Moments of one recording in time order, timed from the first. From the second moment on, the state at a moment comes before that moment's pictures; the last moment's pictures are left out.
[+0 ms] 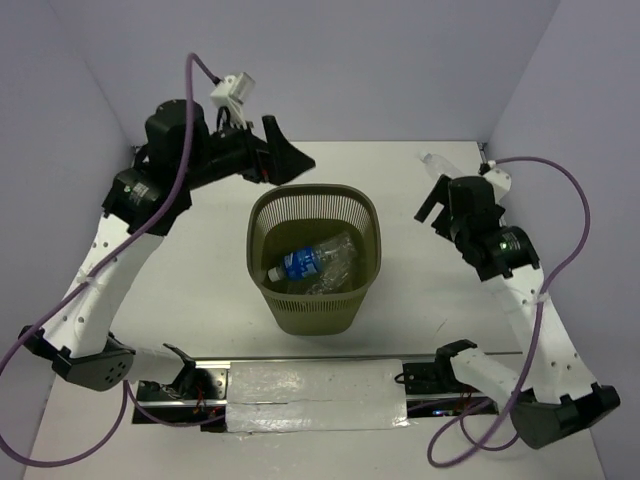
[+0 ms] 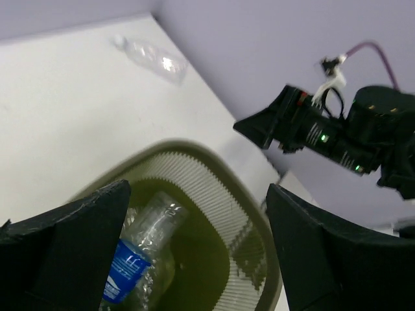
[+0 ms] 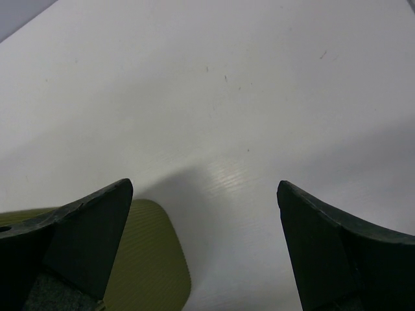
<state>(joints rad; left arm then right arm) -0.56 1.33 1.76 -0.63 0.38 -0.48 0.33 0.94 1.16 -0.87 0.42 0.68</state>
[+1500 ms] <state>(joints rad) -0.01 1.40 1.59 -0.74 0.19 -0.53 -0.10 2.41 2.37 -0.79 0.31 0.29</state>
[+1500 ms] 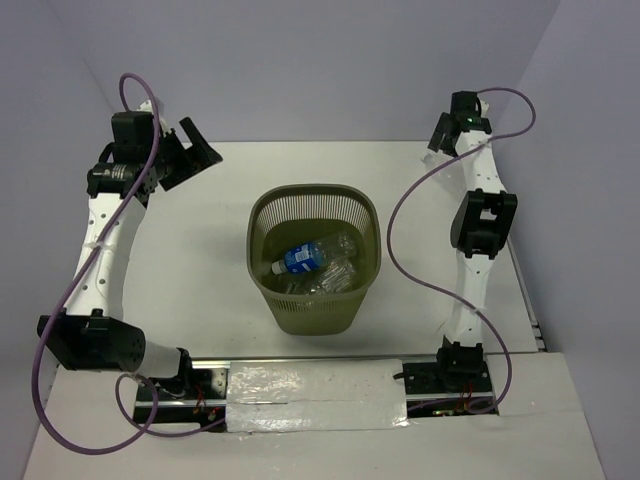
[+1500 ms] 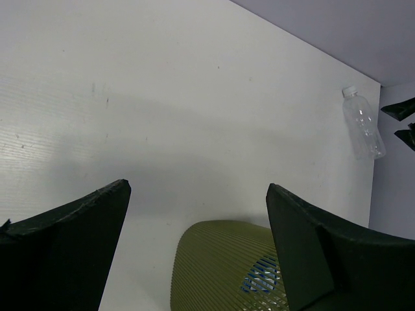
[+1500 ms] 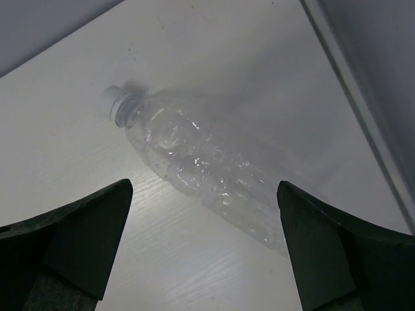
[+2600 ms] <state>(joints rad) -0.01 1.36 1.54 -0.74 0.19 -0.53 -0.13 2.25 1.88 -0.67 0.12 0.49</state>
